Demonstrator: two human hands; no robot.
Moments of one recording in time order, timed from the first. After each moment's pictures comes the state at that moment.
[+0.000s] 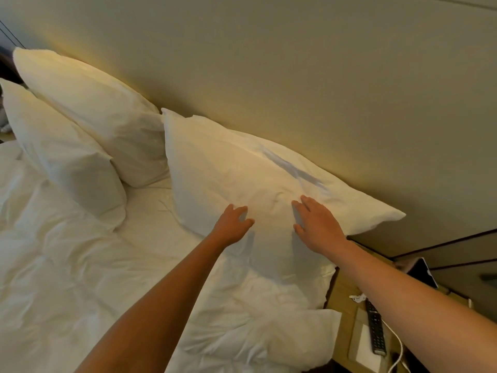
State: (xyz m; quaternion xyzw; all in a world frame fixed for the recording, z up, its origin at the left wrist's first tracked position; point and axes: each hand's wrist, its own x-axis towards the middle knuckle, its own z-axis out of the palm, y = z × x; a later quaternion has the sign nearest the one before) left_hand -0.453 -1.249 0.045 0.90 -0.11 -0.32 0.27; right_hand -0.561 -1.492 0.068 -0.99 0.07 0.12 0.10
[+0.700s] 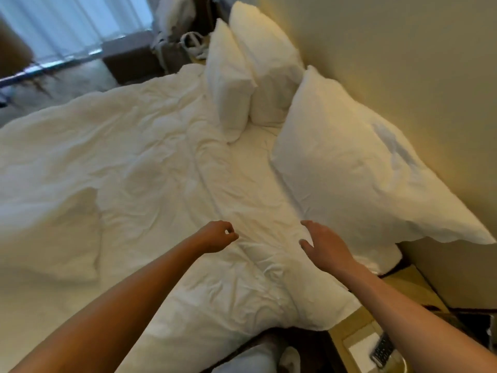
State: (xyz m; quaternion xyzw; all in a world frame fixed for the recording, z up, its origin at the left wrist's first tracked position) left_hand -0.804 -1.081 0.112 0.91 0.15 -0.31 0.22; right_hand -0.746 -1.393 0.078 -0.95 -0.17 0.22 0.17
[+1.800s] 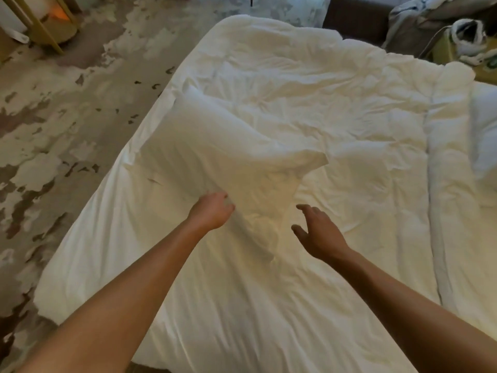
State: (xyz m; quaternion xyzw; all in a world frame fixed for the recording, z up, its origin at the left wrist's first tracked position) left_hand -1.172 -0.425 0.010 0.79 0.52 -0.11 0.32; right_hand -0.960 -0.624 0.017 -0.84 -0.48 0.25 0.08
